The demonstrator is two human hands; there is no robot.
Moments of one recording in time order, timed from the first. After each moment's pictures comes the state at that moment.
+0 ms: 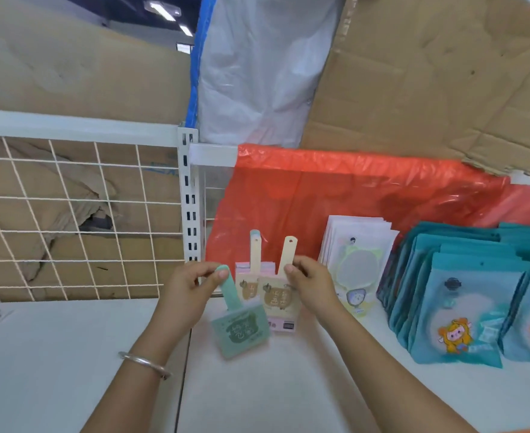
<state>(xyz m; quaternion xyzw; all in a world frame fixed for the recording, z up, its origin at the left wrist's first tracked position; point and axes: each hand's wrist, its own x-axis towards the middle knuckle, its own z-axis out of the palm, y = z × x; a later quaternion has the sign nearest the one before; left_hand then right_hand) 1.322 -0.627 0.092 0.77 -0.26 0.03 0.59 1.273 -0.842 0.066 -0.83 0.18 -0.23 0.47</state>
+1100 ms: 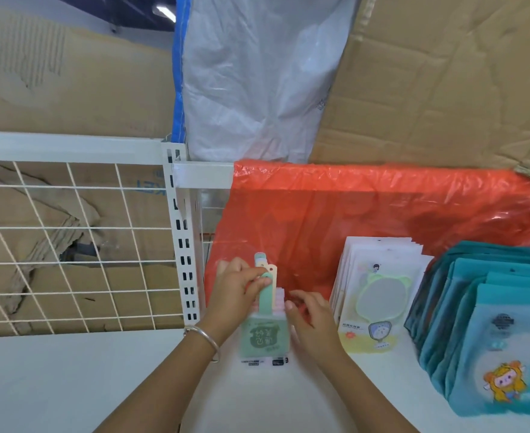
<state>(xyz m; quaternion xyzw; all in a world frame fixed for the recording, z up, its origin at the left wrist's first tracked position) 1.404 -0.723 0.058 0.81 -0.33 0.11 0.47 1.308 -0.866 0.005 -0.87 0.17 -0.23 0.40</state>
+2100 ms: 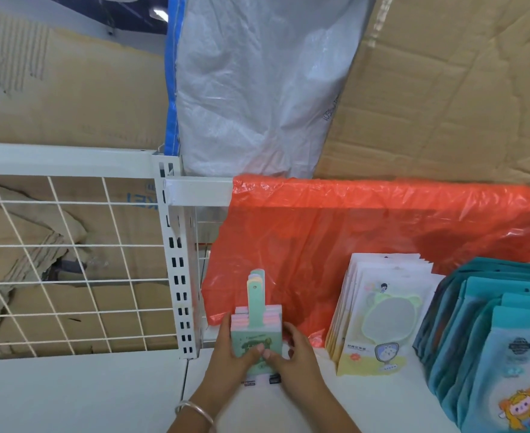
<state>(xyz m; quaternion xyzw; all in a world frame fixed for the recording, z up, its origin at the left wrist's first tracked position) 1.394 -0.712 -0.037 0.67 -0.18 -0.20 0.69 1.329 -0.849 -0.047 -0.79 0.21 -0.14 0.56</state>
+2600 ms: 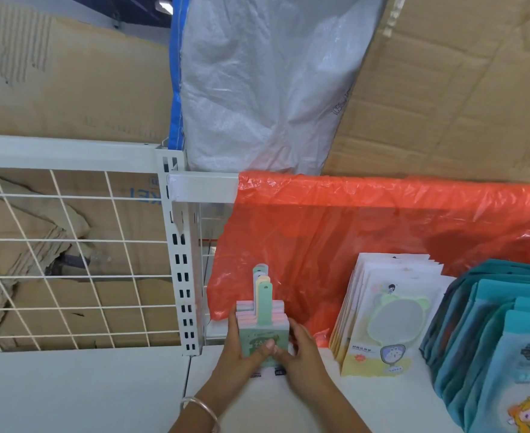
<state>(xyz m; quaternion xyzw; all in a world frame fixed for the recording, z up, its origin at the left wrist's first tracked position) 1.386 -0.720 -0.027 0.62 -0.22 -0.22 0.72 1.333 -0.855 -0.043 -0.82 0.17 -0.14 0.53</state>
